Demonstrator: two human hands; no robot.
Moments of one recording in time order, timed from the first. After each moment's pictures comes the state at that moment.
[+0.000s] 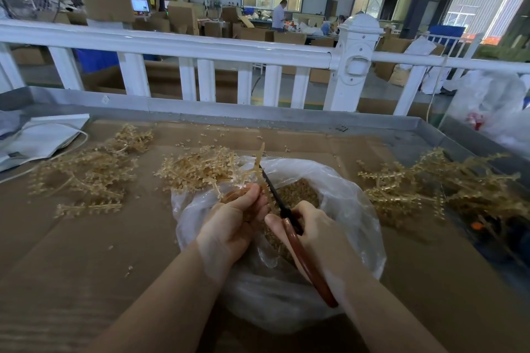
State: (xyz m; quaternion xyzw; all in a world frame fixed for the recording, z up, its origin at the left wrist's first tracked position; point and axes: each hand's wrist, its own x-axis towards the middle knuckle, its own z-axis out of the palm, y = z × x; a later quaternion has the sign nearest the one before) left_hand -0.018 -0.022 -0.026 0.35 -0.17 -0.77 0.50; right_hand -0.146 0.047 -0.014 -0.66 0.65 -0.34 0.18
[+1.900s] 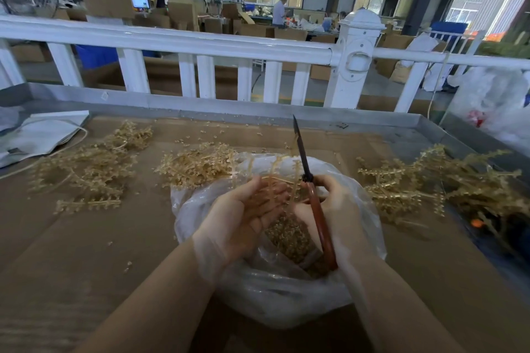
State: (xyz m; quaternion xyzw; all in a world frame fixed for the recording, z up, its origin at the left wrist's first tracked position) left_hand -0.018 -0.009 -0.013 0.29 -0.27 -0.80 0.46; right_hand -0.156 0.038 0.006 -0.55 0.65 -0.47 0.21
